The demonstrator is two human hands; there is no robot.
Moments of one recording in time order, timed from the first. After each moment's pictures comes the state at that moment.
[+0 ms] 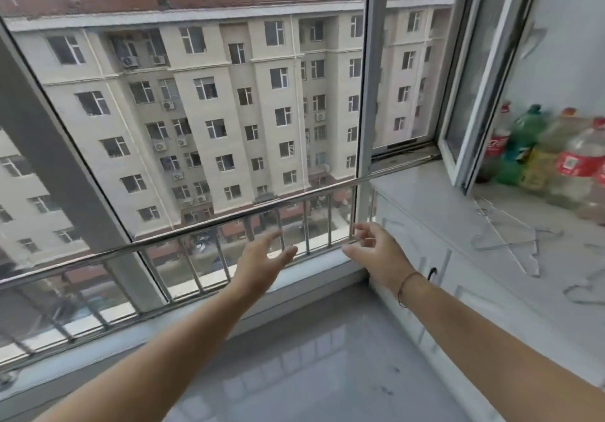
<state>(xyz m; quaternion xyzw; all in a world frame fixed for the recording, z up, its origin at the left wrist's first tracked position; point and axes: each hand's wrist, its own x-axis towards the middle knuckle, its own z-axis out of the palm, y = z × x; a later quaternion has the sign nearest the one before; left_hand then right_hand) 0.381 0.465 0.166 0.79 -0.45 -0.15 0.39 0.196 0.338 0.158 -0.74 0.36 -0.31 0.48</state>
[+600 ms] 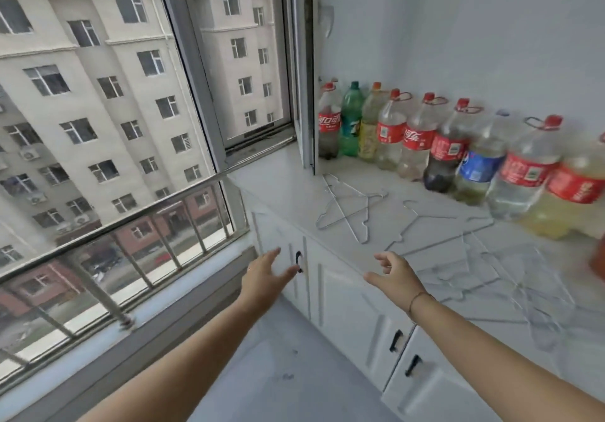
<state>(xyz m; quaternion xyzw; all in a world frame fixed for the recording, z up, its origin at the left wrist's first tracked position) 0.123 0.236 0.075 0.73 -0.53 -0.31 0.30 -0.131 0.195 0.067 -0.61 0.62 -0.28 0.41</state>
